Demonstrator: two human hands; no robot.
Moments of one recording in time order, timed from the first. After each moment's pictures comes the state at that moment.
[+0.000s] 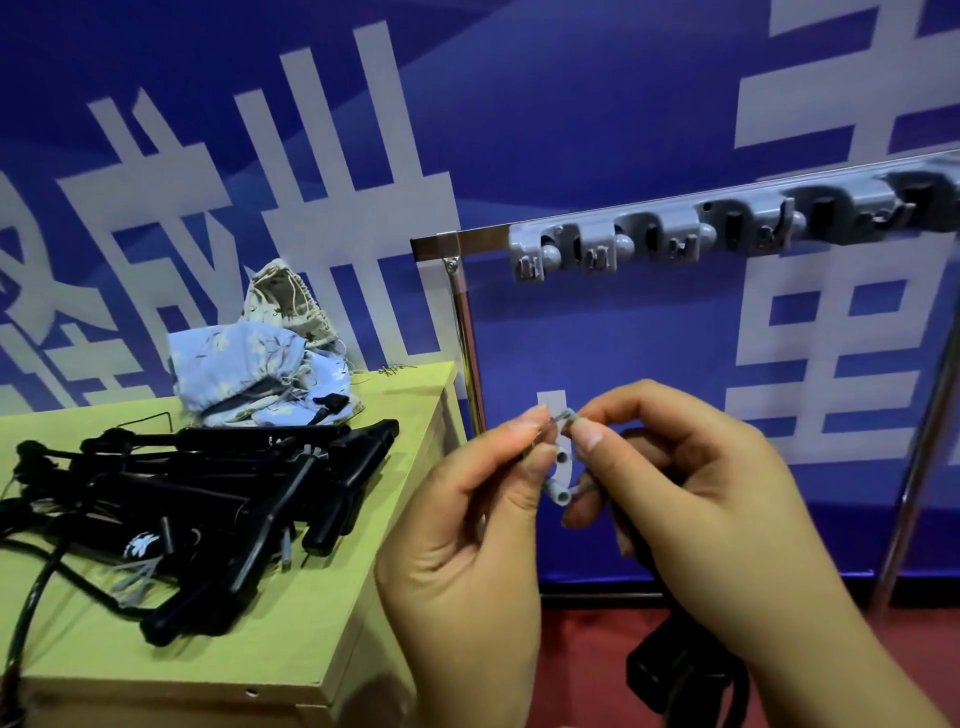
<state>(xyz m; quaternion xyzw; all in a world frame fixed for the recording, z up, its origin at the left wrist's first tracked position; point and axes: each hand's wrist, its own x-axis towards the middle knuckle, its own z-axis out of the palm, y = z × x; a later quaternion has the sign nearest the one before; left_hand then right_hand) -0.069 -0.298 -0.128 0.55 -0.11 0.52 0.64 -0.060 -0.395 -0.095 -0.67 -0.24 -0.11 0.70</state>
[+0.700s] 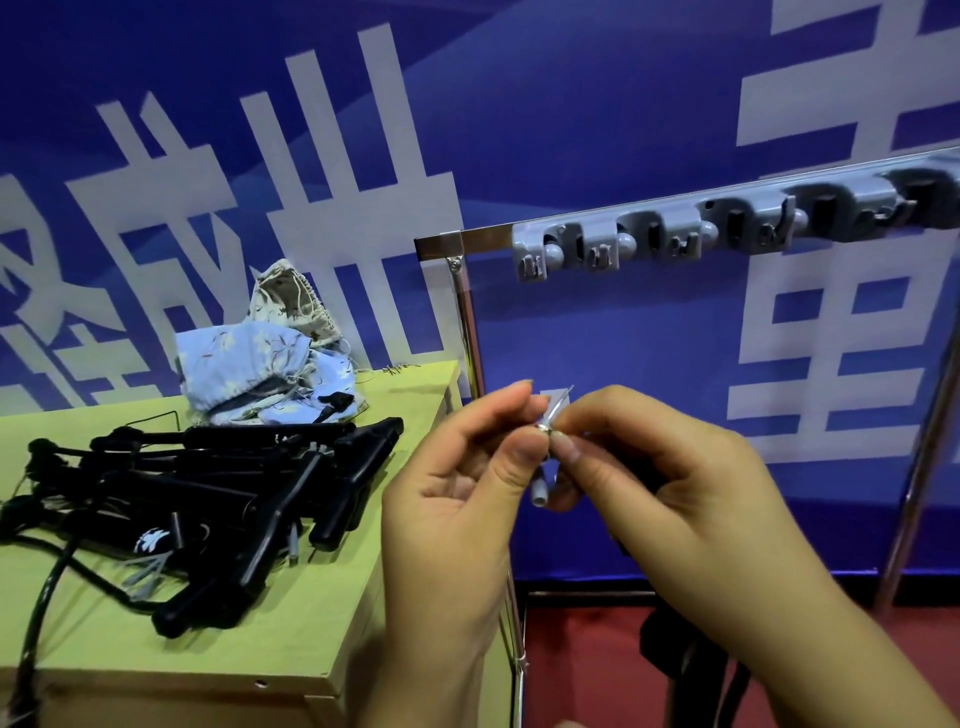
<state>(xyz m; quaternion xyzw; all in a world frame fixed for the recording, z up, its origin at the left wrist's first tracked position) -0.063 -0.270 -0.121 0.58 -0.16 0.34 0.73 -0.052 -0.396 -0.106 -0.71 -0.36 -0.20 0.57</state>
